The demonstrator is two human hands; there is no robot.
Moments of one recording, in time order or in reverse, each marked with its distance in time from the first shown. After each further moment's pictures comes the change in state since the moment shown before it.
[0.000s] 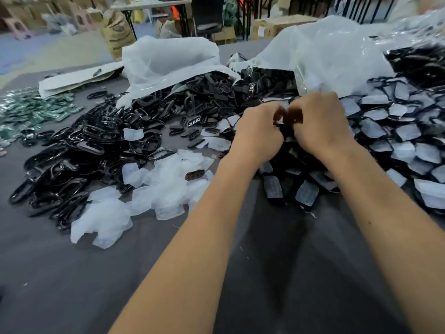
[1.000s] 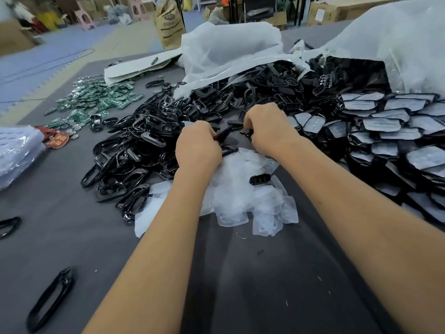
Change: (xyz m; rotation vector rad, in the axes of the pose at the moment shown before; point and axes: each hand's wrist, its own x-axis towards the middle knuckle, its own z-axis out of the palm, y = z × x) left_hand -0.041 -0.147 -0.134 0.516 0.246 -0.560; right_hand 0.053 -0.157 0.121 0.075 -0.361 -0.192
